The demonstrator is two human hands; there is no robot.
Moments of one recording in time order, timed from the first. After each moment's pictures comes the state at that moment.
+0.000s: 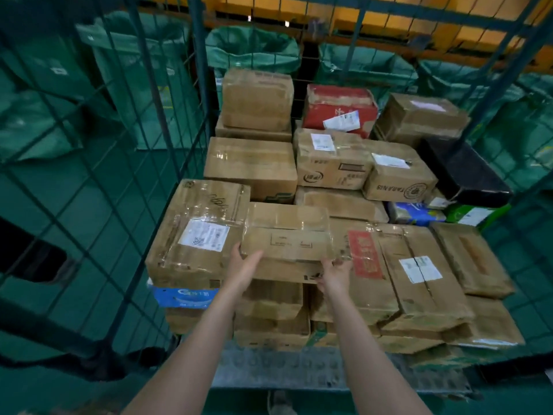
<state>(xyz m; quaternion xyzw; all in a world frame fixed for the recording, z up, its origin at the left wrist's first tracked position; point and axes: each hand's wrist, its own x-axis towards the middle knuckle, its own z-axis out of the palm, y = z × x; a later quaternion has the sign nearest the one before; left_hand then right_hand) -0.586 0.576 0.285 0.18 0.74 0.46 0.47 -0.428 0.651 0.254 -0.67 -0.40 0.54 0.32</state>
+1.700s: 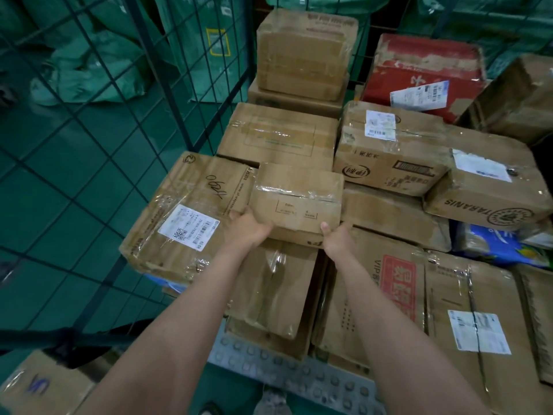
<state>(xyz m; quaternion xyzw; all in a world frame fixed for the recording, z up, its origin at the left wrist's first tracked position) -0.625 0.721 0.261 0.23 0.89 0.20 0.34 -0.485 0.828 0.224 -0.64 -0.61 0.47 0.07</state>
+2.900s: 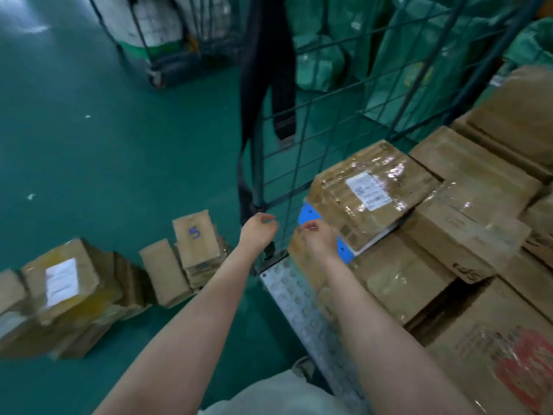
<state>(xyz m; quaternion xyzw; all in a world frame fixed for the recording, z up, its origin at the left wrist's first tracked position) -0.615 0.395 0.263 -0.10 0.85 0.48 0.22 -0.588 0.521 0.232 -0.31 -0.80 0.51 -0.05</state>
